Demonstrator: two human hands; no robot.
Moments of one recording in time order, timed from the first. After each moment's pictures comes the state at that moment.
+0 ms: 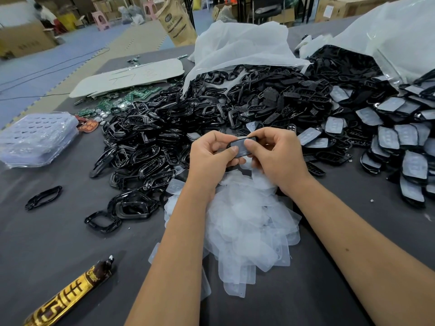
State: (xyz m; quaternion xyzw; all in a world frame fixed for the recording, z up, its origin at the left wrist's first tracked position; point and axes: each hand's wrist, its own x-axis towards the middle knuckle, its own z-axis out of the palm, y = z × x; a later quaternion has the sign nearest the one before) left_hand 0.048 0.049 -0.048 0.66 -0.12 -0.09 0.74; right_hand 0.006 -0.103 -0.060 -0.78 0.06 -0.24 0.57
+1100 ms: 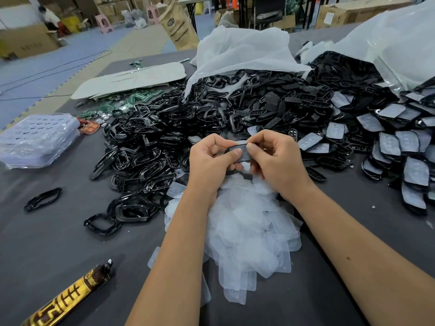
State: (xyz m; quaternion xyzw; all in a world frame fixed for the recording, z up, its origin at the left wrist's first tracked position) left_hand 0.047 0.048 -0.049 0.65 -0.11 -0.07 0.75; right_hand 0.004 -0.101 -0.058 -0.78 0.03 -0.24 0.58
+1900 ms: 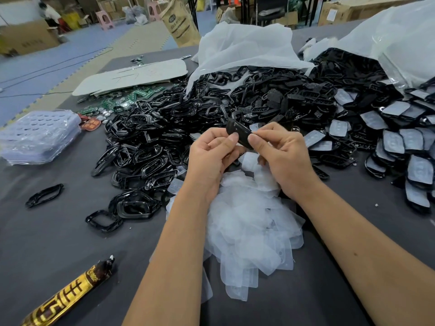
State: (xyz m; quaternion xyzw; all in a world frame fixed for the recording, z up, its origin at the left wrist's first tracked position) left_hand 0.046 0.050 -0.040 0.57 -0.09 -0.13 0.80; right_hand 0.002 -0.102 -0.053 -0.71 0.00 -0.24 0.66
